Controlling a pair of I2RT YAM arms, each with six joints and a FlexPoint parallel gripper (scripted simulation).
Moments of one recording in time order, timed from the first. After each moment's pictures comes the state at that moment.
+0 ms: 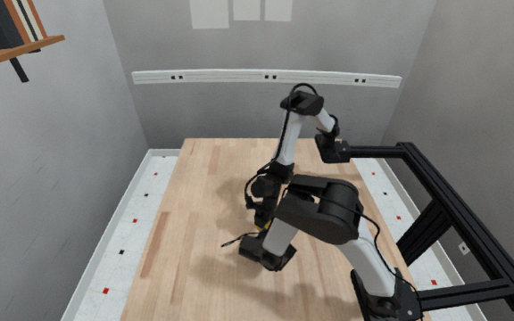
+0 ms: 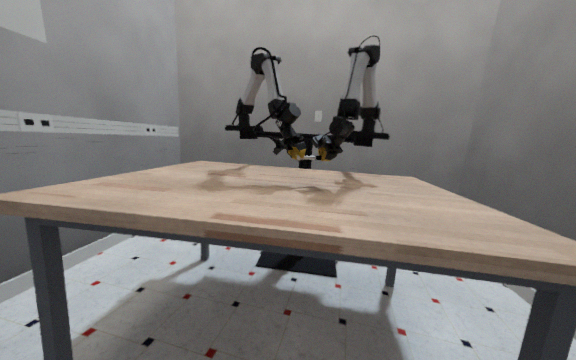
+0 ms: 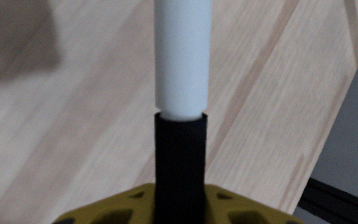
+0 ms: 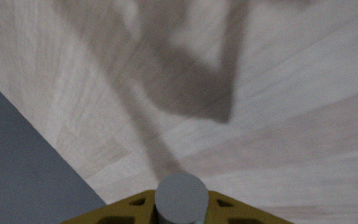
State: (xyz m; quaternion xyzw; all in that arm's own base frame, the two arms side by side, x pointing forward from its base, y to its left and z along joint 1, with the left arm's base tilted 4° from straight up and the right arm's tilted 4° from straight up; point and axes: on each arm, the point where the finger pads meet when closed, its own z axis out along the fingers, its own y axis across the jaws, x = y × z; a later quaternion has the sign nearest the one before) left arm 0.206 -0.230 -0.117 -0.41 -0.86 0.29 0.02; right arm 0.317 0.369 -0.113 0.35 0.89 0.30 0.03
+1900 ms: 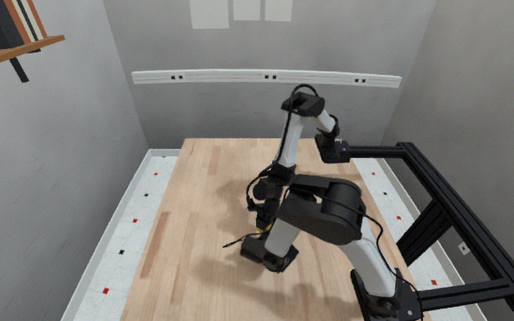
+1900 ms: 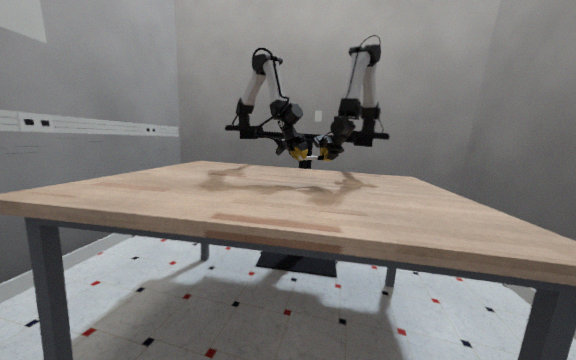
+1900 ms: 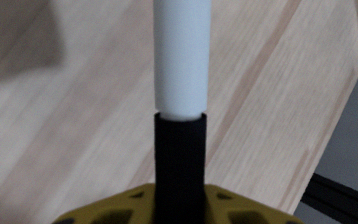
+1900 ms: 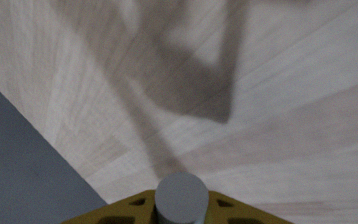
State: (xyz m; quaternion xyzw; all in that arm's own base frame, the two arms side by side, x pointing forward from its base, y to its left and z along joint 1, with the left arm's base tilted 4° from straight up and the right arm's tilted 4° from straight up) left arm 0.201 -0.222 -0.117 -0.41 -0.87 0.28 0.03; right arm 0.311 0.377 -0.115 0.35 0.88 0.30 0.03
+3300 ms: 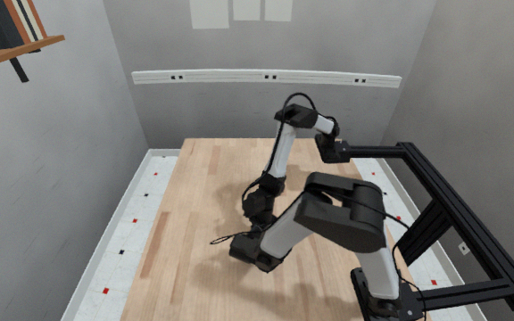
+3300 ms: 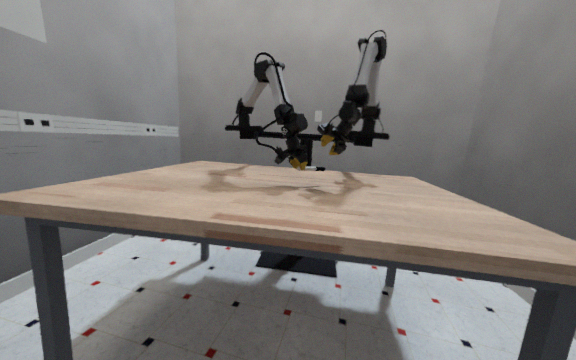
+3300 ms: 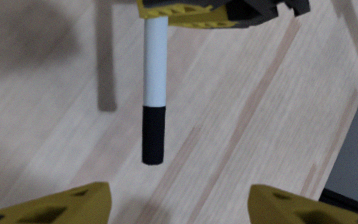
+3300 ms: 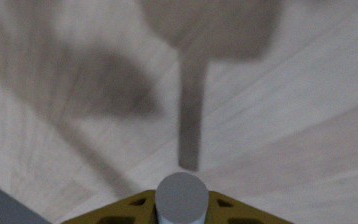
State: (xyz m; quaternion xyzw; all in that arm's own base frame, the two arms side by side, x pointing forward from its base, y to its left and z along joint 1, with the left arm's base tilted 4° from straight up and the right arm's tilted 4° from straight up) left arm 0.242 -0.214 -0.072 -0.42 -0.86 0.28 -0.03; right arm 0.326 0.375 -0.159 0.40 0.89 0.21 0.00
